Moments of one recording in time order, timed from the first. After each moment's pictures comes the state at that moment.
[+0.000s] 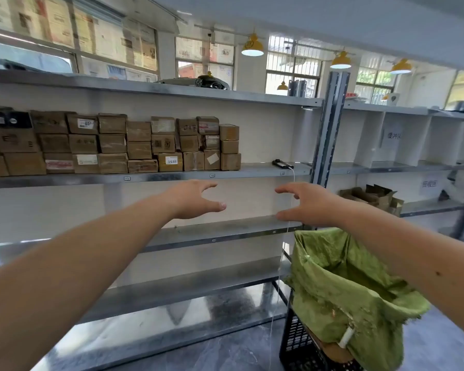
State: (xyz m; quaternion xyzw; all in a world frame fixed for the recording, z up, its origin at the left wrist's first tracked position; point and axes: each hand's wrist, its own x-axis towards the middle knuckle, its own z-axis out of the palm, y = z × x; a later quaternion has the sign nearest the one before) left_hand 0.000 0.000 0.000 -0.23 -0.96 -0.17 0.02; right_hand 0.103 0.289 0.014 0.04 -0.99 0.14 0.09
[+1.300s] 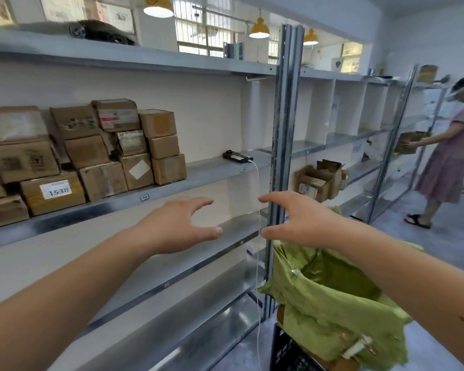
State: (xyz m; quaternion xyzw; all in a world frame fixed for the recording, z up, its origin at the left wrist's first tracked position) left_hand -0.306 0.109 -0.049 -0.42 -0.89 -0.17 0.01; right_hand -0.135 0.350 -0.039 -0.10 -0.97 0.19 0.12
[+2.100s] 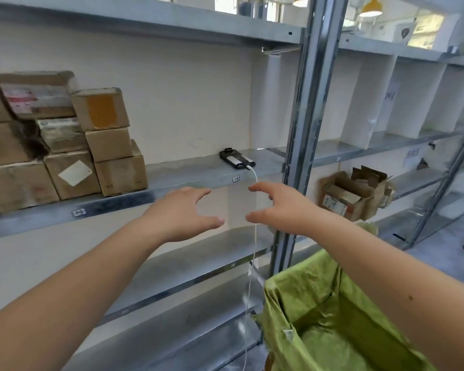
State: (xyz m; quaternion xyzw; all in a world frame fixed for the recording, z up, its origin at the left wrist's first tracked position) left_hand -0.430 0.336 -0.065 -0.28 -0.94 -0.18 0.01; right_hand -0.338 0.572 -0.058 -0.05 -0.96 0.26 0.09
